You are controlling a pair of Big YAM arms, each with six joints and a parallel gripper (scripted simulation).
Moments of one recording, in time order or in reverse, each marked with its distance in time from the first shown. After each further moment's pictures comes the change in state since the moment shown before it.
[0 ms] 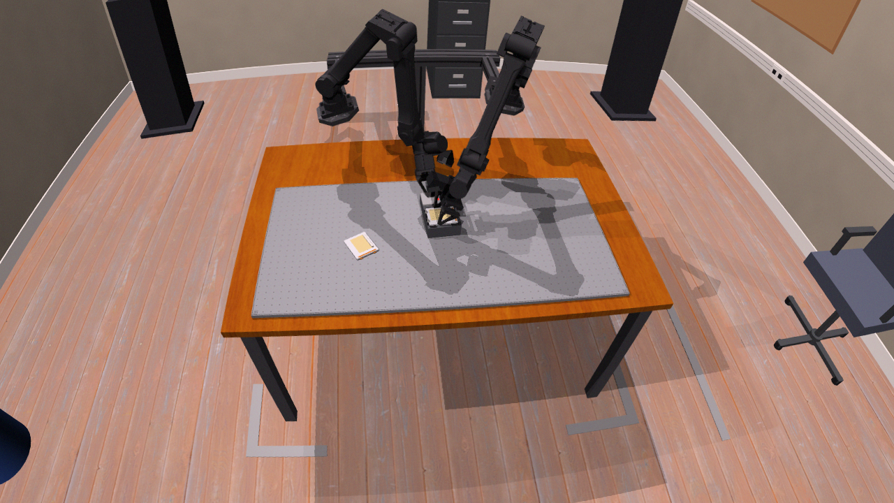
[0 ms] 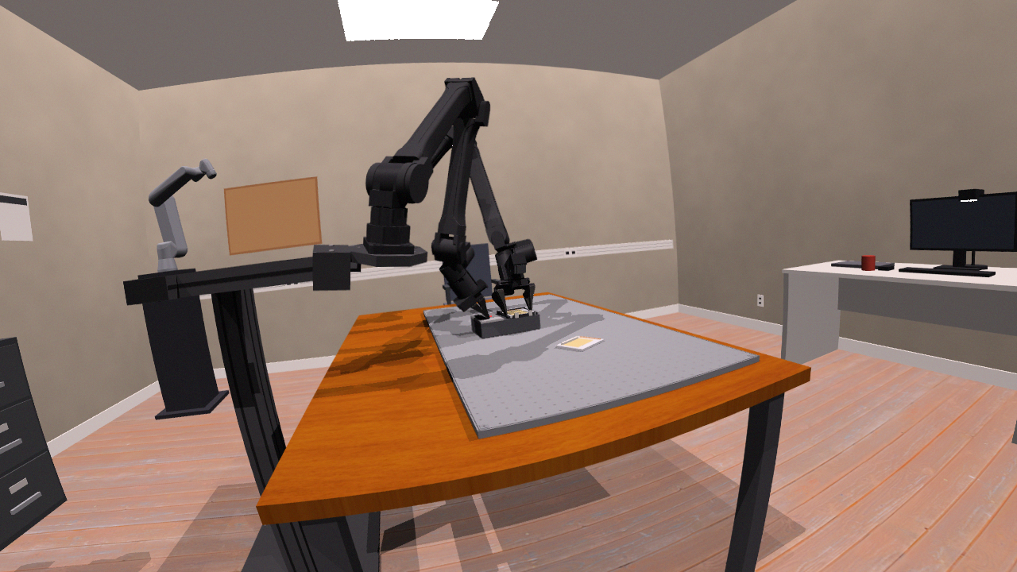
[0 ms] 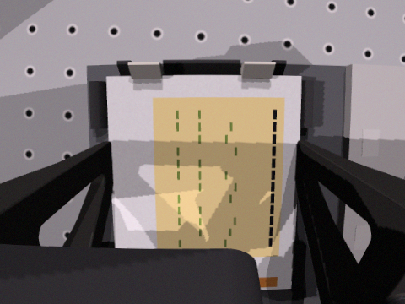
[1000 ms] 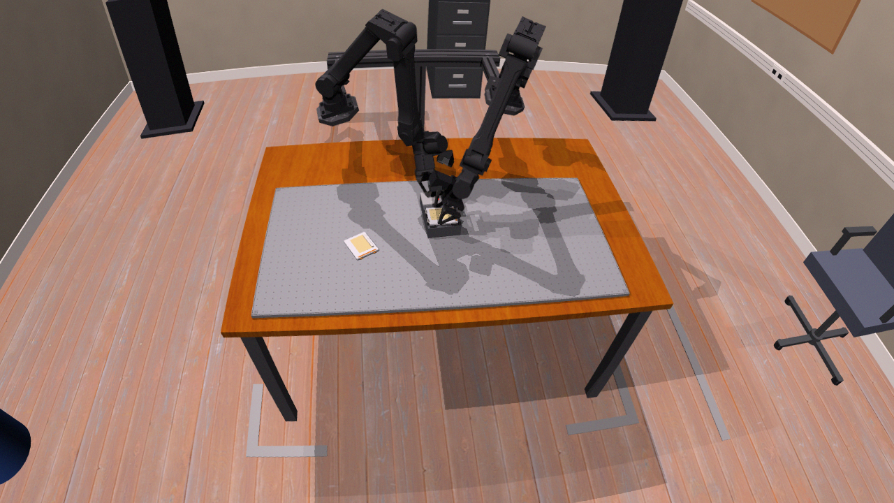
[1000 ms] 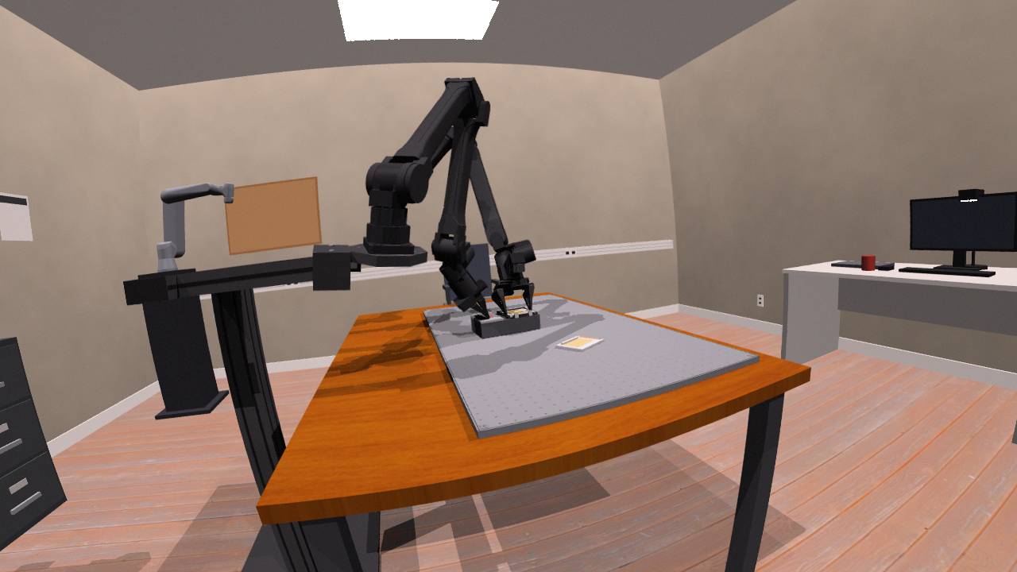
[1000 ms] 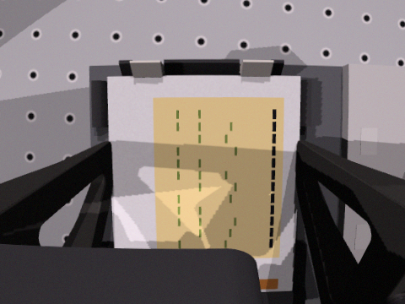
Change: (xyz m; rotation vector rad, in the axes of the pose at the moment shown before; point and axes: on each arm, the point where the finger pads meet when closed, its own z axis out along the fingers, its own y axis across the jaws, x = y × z) left arm 0.000 0.000 -0.001 0.000 -0.048 0.000; right arm 0.000 0.000 0.000 0.000 0.000 0.000
